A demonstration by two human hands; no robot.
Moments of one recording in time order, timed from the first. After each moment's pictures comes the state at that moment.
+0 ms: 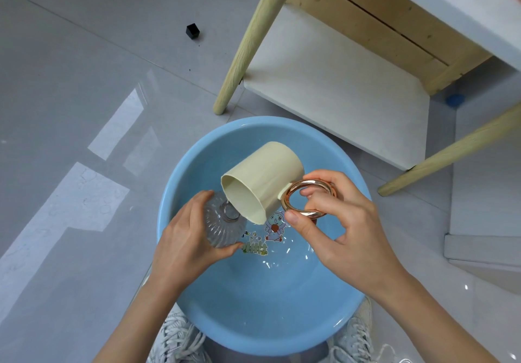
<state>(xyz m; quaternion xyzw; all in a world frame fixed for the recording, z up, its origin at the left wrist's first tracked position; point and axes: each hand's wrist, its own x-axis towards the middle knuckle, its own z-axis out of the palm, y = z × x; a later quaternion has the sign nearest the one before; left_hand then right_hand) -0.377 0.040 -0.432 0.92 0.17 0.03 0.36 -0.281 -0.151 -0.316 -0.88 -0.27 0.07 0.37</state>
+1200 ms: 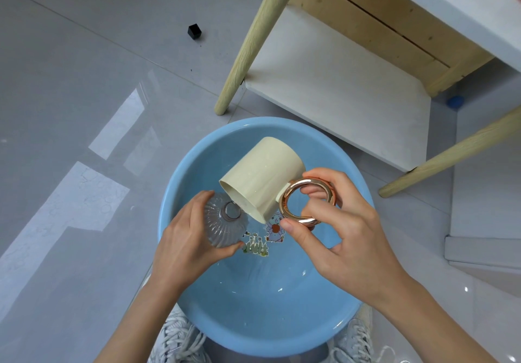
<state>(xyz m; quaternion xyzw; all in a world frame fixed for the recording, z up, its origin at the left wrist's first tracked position) -0.378 0.039 -0.433 0.92 0.17 0.04 0.36 -0.283 -0.147 -0.310 -0.88 -0.34 0.03 0.32</state>
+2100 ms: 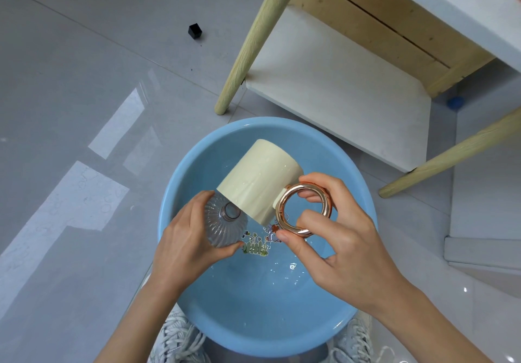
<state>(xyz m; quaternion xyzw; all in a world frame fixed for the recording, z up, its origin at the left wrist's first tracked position) -0.377 0.040 -0.431 0.91 0.16 0.05 0.37 -0.288 -0.149 -0.312 -0.88 -0.39 0.02 0.27</state>
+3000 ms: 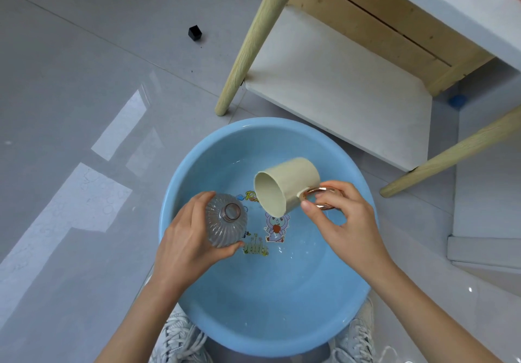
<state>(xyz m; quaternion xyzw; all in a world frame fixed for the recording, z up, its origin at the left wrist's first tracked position) -0.377 0.041 -0.434 0.92 0.16 0.03 0.35 -0.265 -0.173 -0.360 -0.90 -0.15 0.10 0.39</state>
